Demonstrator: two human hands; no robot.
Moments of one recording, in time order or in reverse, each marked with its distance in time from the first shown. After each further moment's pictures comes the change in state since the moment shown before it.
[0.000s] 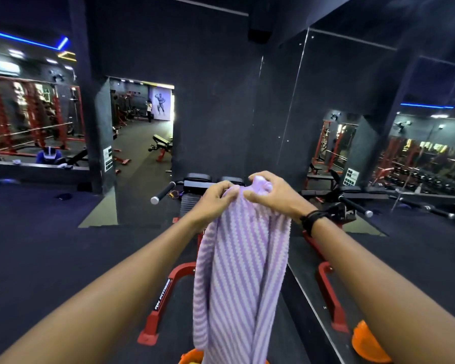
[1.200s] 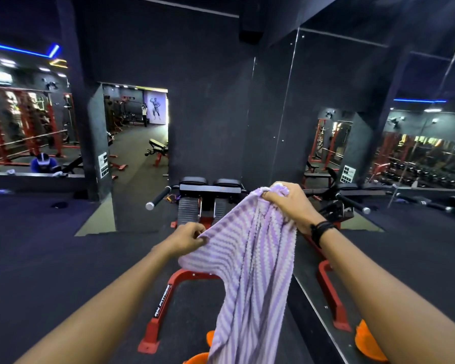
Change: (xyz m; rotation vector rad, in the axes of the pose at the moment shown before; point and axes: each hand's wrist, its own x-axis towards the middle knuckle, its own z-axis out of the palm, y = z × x) left_hand -0.024 -0.065 -0.029 0.730 -0.274 -0.199; right_hand -0.011 0.037 -0.017 0.211 0.252 0.081
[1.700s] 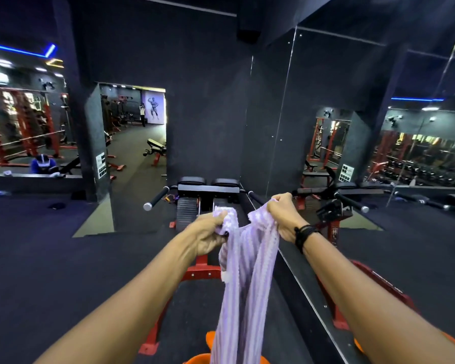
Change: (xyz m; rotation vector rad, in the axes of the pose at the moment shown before) left_hand 0.008 0.079 0.003 -1.529 -0.004 -0.340; right_hand 0.033 0.075 0.021 0.193 0.107 0.428
